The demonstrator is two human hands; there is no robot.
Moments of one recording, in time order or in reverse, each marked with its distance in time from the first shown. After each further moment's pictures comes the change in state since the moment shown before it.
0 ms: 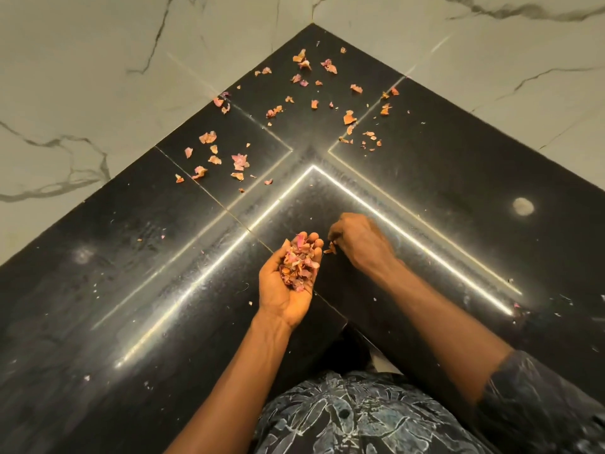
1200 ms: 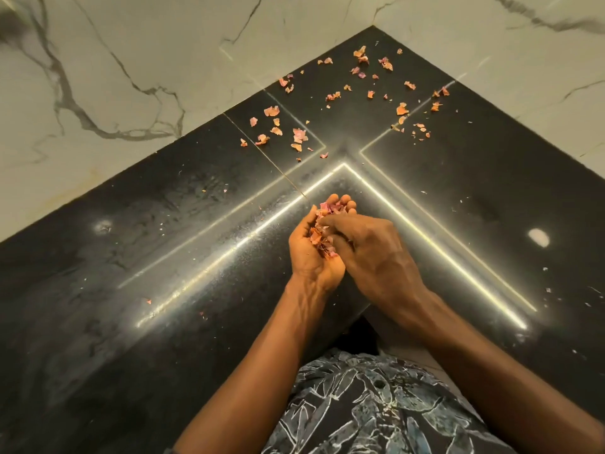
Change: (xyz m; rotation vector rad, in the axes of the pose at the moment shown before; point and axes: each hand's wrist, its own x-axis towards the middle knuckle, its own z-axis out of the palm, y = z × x) left_hand -0.049 0.026 -0.030 -0.116 -0.218 0.058; right_hand -0.117 -0.178 -0.025 0.216 0.308 -0.256
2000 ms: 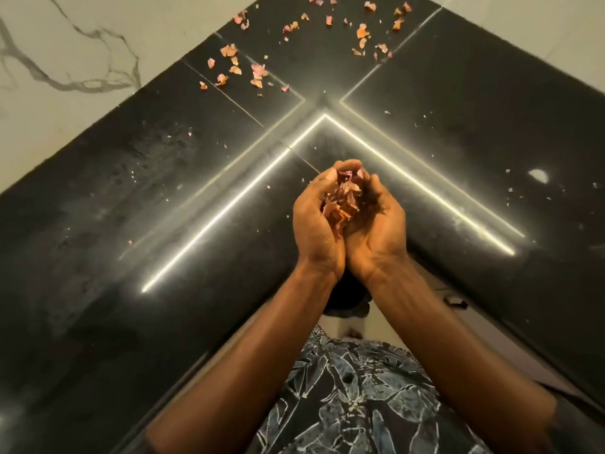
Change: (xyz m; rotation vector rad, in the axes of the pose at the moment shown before) left_hand -0.106 -0.102 -0.003 0.373 -0.024 0.194; right_hand -0.111 0.021 0.015 2.002 0.484 0.739
